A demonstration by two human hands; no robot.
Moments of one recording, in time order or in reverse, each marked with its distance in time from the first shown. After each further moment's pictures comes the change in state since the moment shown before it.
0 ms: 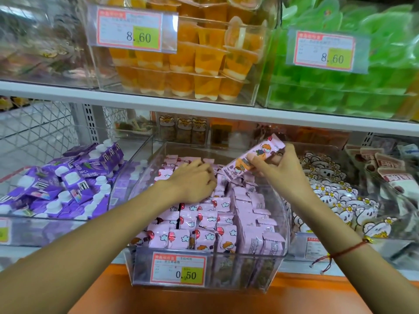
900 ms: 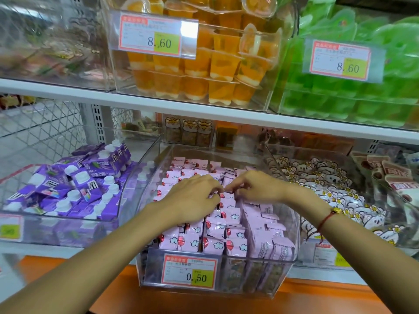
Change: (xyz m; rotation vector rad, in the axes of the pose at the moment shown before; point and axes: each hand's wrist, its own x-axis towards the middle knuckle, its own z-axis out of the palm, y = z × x) left_hand -0.042 0.007 -0.001 -0.300 0.106 -0.054; right_hand 0.025 -0.003 0.037 -0.902 -0.768 -0.167
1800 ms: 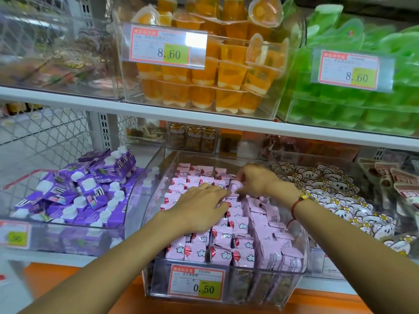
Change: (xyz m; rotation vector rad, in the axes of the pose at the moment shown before) left_hand 0.002 -0.003 0.008 0.016 -0.076 -0.001; right_hand 0.048 0.014 -0.001 -0.201 0.198 0.223
